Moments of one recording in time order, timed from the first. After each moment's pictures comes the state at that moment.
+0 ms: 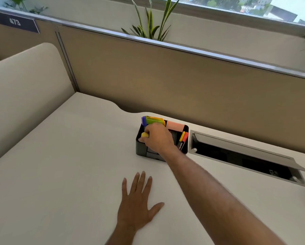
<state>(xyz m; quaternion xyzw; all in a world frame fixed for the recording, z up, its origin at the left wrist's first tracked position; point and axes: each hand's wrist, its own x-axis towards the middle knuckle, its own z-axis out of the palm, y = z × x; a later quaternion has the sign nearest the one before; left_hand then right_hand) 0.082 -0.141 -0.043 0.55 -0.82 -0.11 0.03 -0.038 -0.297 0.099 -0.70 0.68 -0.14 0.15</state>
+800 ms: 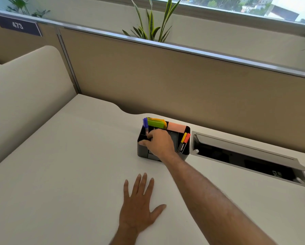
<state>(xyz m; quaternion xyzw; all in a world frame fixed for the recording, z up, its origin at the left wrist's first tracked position) 0.082 -0.142 -0.039 0.55 -0.82 -0.13 0.05 -0.035 -0.296 0.074 -0.64 0.72 -0.17 0.22</state>
